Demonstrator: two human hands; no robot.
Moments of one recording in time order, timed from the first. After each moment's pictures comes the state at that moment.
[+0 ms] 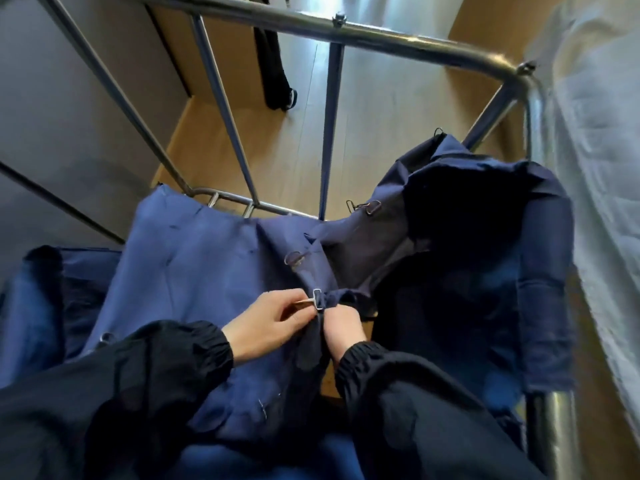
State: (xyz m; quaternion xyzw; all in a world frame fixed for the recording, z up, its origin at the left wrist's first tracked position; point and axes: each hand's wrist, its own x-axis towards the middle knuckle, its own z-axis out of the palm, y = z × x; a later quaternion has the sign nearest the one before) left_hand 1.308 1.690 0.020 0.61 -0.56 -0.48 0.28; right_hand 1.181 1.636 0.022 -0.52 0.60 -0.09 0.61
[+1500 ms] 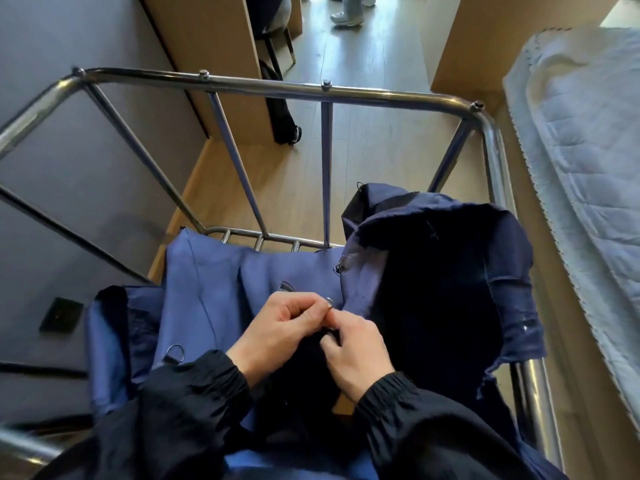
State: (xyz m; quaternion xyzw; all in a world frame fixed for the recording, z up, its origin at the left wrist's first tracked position) left_hand 1.245 1.724 0.133 0.54 -0.44 -0.55 0.46; right_hand 1.122 1.693 0.107 -0.74 0.52 -0.08 0.42
